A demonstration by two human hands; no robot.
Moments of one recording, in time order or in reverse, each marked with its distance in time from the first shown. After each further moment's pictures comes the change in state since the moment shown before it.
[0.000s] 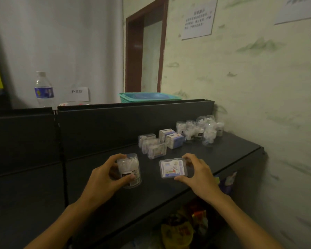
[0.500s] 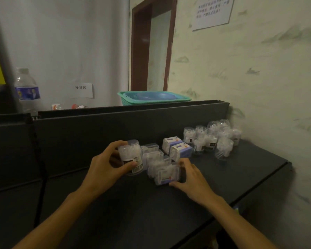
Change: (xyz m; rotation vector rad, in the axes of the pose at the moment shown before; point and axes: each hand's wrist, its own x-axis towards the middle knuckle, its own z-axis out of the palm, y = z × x) left_hand 0.109 -0.013 0.016 0.003 0.095 0.054; right_hand 0.106 0.048 0.050 0.000 -0.222 0.001
